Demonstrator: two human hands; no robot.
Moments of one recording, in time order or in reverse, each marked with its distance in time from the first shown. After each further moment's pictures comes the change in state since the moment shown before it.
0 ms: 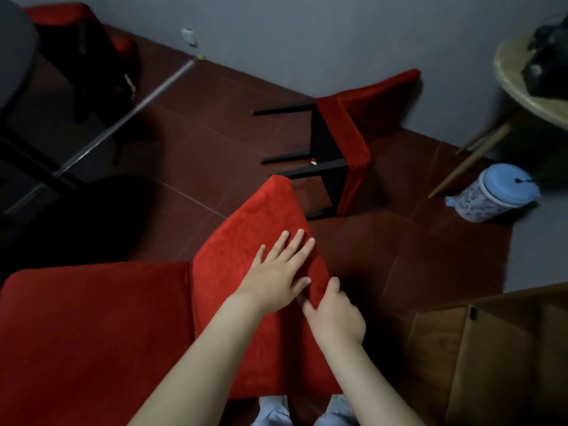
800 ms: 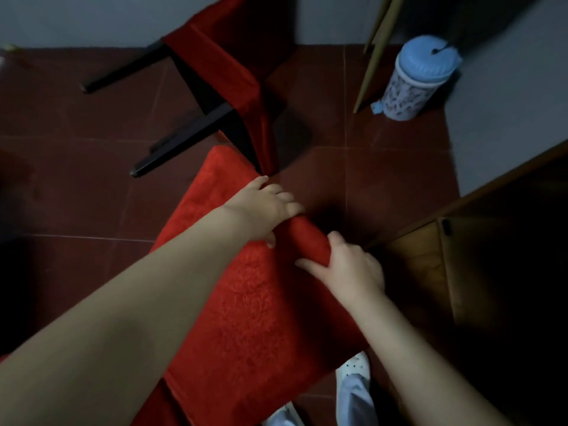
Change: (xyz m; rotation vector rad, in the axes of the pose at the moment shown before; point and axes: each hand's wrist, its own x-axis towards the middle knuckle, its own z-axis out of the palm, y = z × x) left_hand 0.268 0.079 0.104 0.788 -0.388 0.620; right_hand 0.165 0.178 0.063 0.096 0.189 0.130
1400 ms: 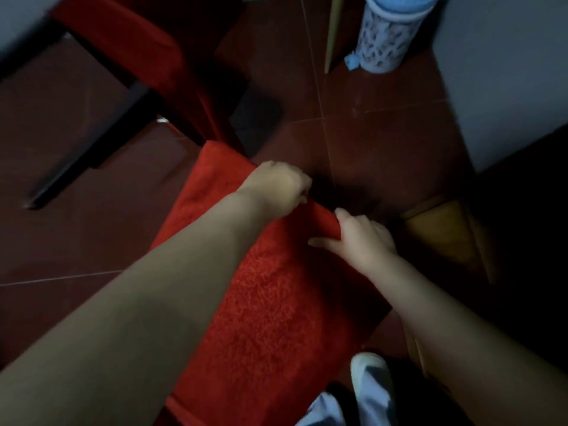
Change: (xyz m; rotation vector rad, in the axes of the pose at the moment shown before) left_hand 0.187 0.011 0.035 -0.161 0.207 0.056; right_hand 0.137 0.106 0.097 0.064 -0.077 0.034
